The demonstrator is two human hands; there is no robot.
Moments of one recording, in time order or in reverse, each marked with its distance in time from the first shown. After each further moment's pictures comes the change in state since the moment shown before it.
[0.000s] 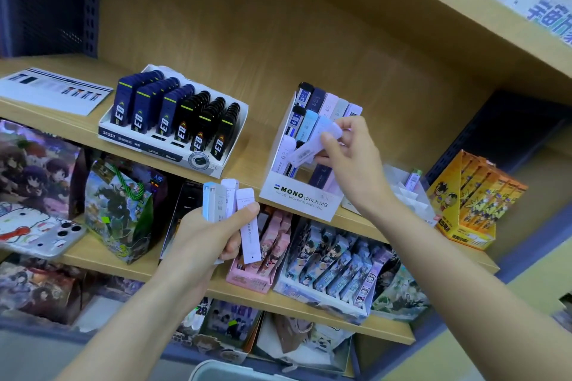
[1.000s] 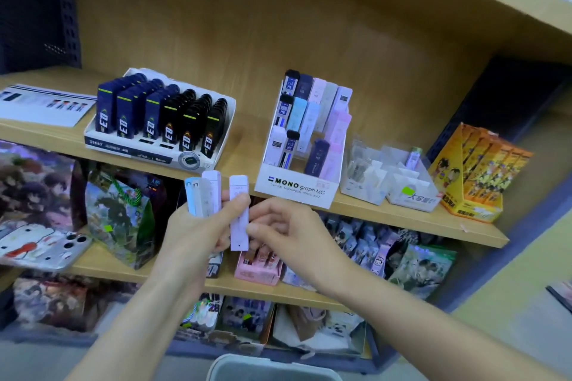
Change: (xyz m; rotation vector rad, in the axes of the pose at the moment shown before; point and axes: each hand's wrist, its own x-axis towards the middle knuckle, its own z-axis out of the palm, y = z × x) left_hand -0.001 0.005 0.009 0.020 0.123 0.081; right_hand -0.085 0.005 0.044 0.155 -0.441 0.167
